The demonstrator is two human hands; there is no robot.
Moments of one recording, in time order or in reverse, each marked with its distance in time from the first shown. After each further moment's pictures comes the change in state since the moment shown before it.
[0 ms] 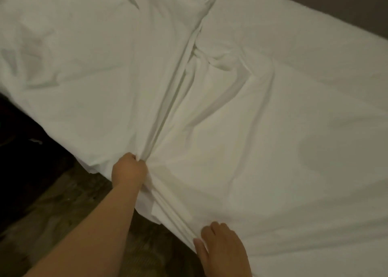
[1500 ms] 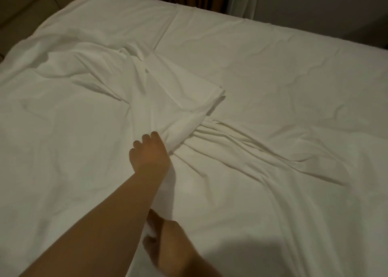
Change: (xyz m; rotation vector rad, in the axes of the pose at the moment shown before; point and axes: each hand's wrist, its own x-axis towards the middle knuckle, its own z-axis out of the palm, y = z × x) left_hand 0.463 0.278 -0.142 0.707 0.041 0.760; right_hand 0.568 -0.258 -0.028 0.723 -0.282 0.249
